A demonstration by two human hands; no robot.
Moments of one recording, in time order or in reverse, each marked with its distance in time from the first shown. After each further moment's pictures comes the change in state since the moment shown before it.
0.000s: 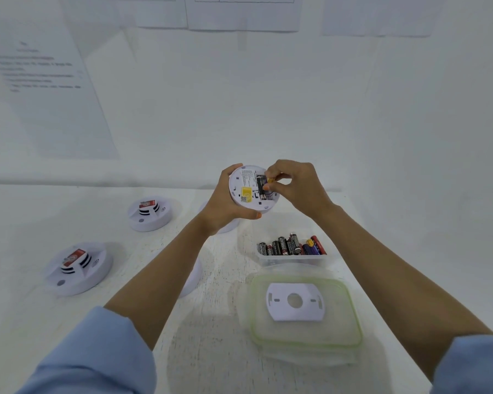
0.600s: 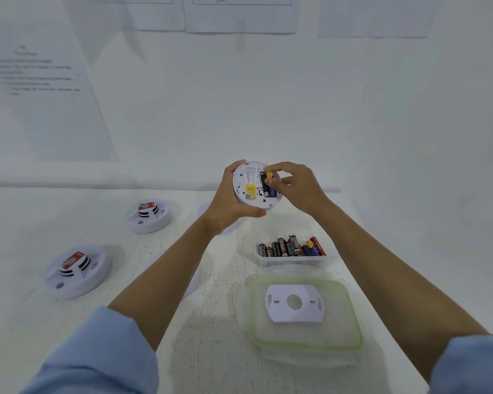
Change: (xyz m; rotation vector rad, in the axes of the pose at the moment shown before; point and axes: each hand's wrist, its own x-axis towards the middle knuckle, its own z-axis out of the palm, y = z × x) left_hand 0.008 -0.005 0.004 -0.019 0.020 0.064; right_hand 0.007 0.012 0.003 0.117 -0.030 0.264
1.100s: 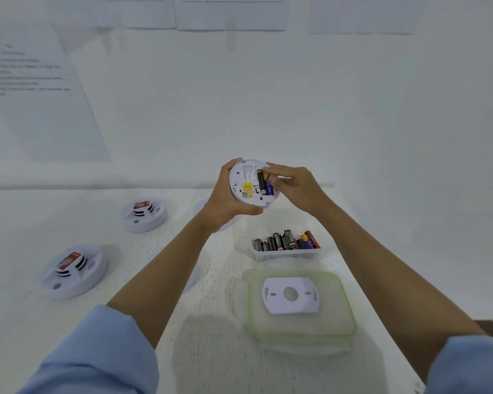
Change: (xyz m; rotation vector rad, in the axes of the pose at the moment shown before) left_hand -0.002 0.002 0.004 -0.022 -0.037 -0.017; right_hand -0.018 -0.003 -0.007 0.097 -0.055 0.057
